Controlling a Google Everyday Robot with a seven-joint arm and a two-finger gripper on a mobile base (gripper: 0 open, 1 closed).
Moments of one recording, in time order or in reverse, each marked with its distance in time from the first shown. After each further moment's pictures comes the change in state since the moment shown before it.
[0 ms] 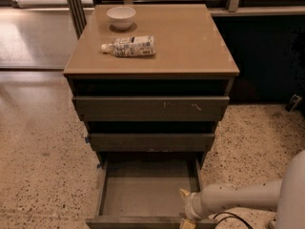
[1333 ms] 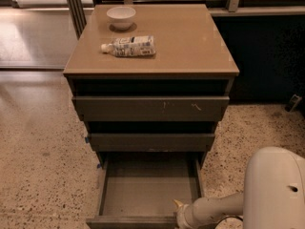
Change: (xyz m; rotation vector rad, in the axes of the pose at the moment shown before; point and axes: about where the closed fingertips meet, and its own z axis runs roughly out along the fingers) arm 0.030 0.010 0.102 -0.013 -0.028 0.017
